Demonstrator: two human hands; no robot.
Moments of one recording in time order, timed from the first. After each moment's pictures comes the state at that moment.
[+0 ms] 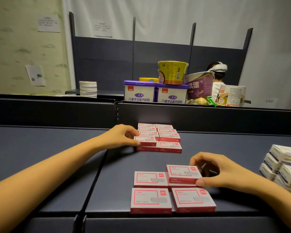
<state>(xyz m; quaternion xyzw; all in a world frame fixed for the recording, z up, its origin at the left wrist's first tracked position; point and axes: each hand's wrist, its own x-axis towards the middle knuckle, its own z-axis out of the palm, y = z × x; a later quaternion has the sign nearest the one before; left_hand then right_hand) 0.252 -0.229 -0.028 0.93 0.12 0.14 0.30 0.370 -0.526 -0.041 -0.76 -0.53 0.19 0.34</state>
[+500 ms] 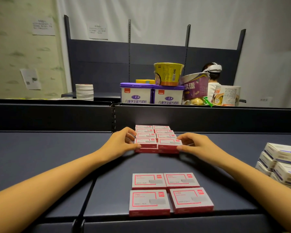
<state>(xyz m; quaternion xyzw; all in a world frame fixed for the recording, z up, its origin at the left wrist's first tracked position) 0.256 -0.241 -0.050 0.90 0.13 0.23 0.34 0.404 -0.467 -0.034 -0.80 -0.49 0.03 0.36</state>
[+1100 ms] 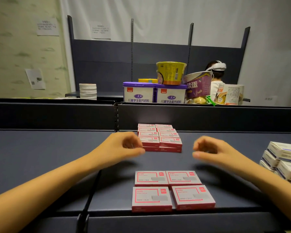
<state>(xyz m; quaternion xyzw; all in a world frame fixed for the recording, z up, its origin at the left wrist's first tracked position) 0.200 -0.281 -0.027 0.90 0.09 0.23 0.35 0.379 -0.516 -0.028 -0.76 -0.48 0.08 0.43</state>
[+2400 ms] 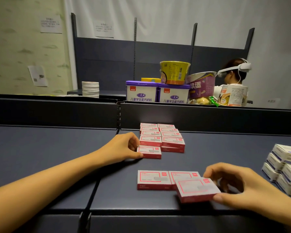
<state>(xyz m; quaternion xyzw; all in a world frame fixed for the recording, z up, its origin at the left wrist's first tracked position) 0.227 -0.254 -0.047 0.93 0.13 0.17 0.30 0.334 -0.563 -0.035 -0.73 -0.55 0.15 0.39</state>
